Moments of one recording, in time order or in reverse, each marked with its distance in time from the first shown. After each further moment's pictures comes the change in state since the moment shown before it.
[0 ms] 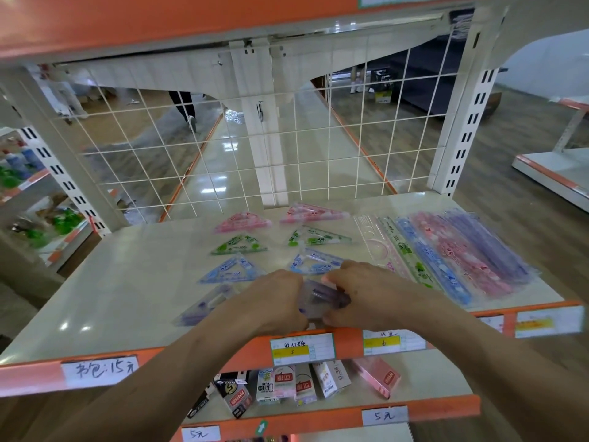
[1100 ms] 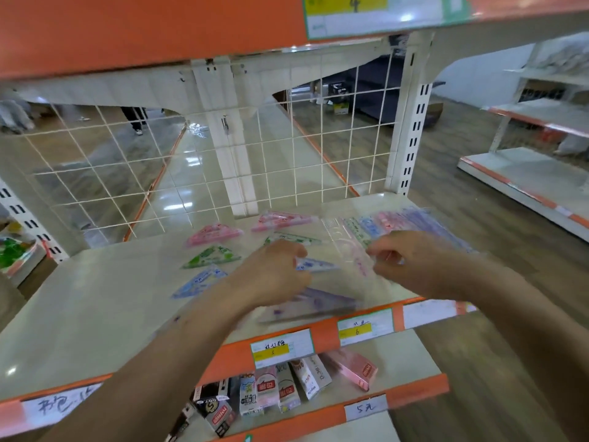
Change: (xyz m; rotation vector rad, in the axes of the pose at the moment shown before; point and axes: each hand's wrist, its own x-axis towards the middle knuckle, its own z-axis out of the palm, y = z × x) left_hand -0.001 0.026 -0.031 -0.127 0.115 0.139; right_hand -0.064 0.040 -0.041 0.029 0.182 0.281
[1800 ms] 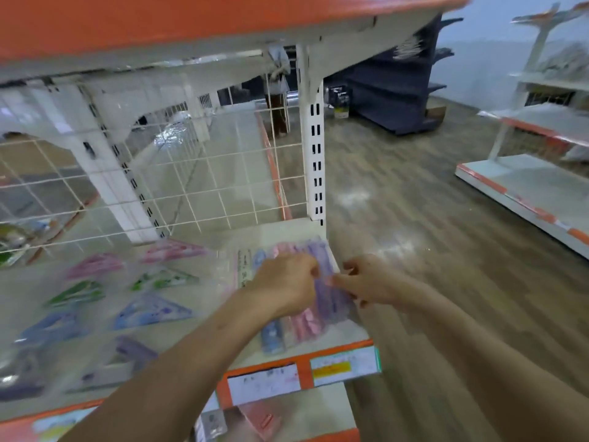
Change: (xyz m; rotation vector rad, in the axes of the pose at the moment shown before) left_hand 0.162 0.182 0.091 0.201 0.054 0.001; right_hand 0.063 0.218 0.008 0.533 -0.061 0.175
